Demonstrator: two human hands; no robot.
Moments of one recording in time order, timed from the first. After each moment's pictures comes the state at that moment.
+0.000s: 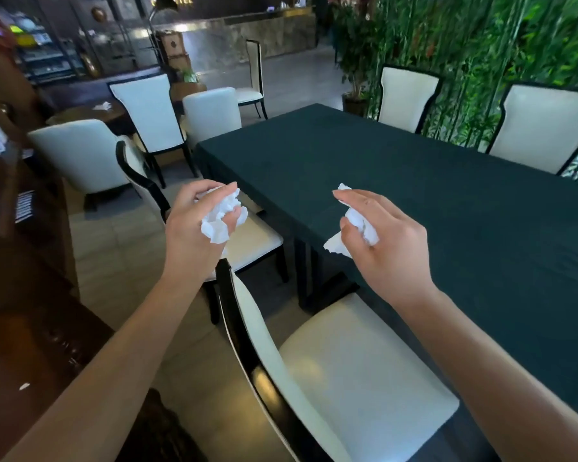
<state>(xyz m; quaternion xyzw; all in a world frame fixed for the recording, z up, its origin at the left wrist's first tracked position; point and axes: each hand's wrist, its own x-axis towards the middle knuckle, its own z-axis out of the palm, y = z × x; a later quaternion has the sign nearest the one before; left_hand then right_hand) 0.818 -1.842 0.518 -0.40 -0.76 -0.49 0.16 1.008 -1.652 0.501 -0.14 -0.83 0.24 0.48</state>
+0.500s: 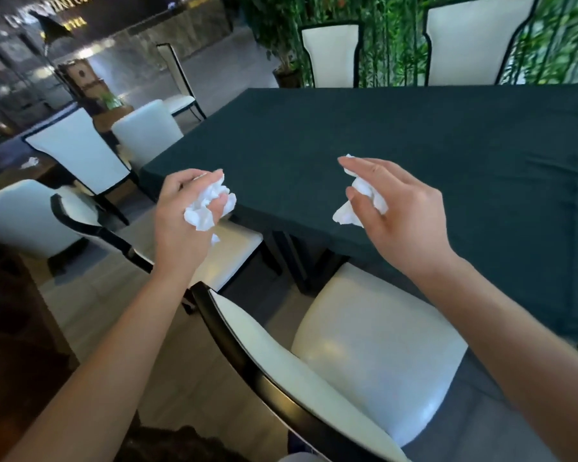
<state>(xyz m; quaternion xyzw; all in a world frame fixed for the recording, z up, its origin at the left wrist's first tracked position) 0.805 -1.775 0.527 -0.48 -0.72 -0.49 0.05 1.044 -1.625 0.480 -0.27 -0.79 0.21 0.51</state>
